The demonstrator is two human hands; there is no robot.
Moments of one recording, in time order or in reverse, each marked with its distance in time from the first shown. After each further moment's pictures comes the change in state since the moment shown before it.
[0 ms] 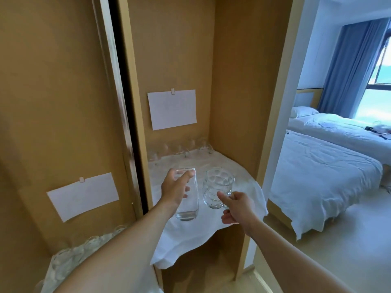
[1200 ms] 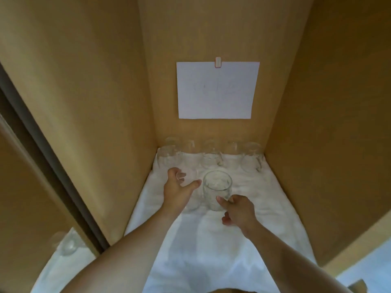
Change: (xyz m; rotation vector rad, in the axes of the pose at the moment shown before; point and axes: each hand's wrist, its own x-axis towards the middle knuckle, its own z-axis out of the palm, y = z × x) left_hand 0.249 -0.098 0.072 0.122 0.532 -0.071; right_hand 0.364 0.024 0.085 -0.116 -0.466 0.078
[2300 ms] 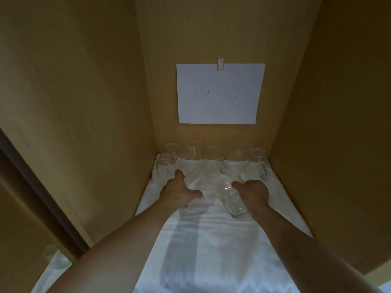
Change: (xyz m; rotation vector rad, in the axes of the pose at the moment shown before) left_hand 0.060 0.011 -0.009 0.656 -0.294 -0.070; right_hand 0.059 -0.052 -0.014 -0.286 0.249 -0.125
